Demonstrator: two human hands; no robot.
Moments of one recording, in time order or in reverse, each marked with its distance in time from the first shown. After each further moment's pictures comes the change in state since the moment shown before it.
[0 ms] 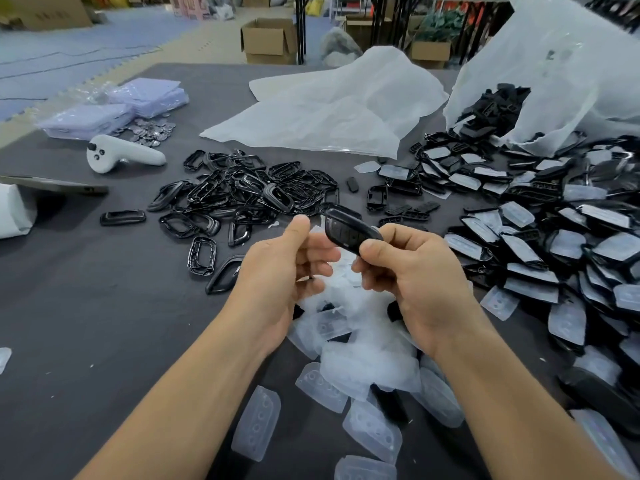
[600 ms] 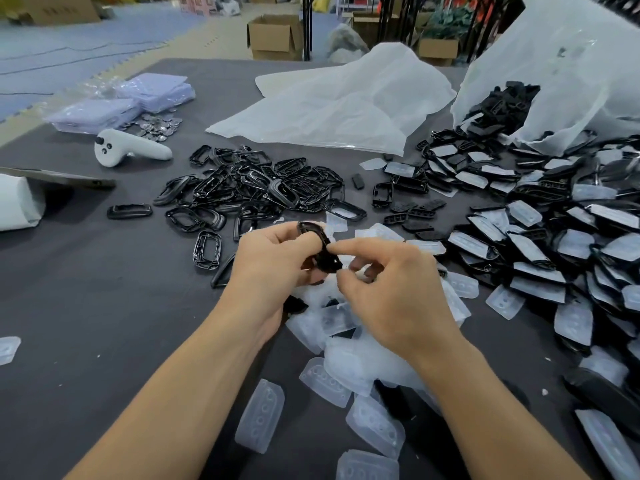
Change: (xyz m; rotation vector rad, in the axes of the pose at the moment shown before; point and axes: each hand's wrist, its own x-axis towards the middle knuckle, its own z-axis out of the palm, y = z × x) left_hand 0.008 -0.005 -0.010 0.138 0.108 0.088; right_hand -0.007 0.022 0.014 -0.717 0.061 -0.378
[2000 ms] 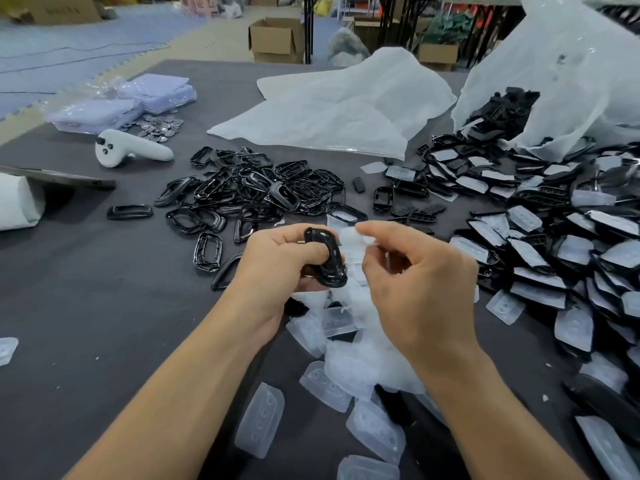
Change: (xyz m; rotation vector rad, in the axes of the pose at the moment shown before) left_hand -0.009 0.011 -0.002 0.014 -0.134 -0.001; right_hand -0.005 -0.012 -0.010 -0.099 0.339 -0.159
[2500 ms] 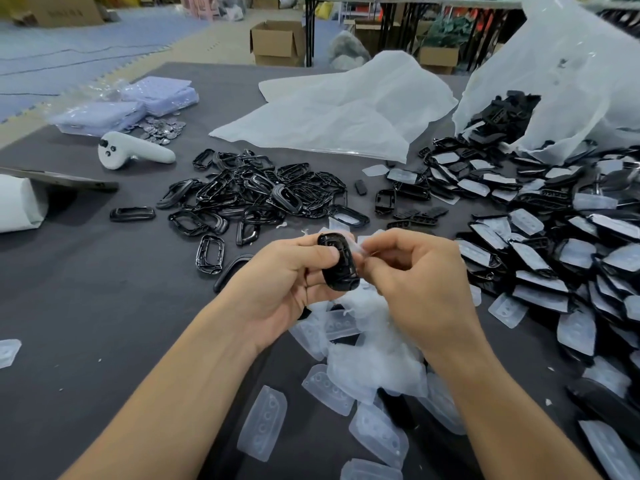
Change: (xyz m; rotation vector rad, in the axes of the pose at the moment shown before) left_hand 0.002 0.001 -0.006 -0.247 -0.306 -0.151; right_hand 0.010 0.010 0.000 0.365 -0.267 0.409
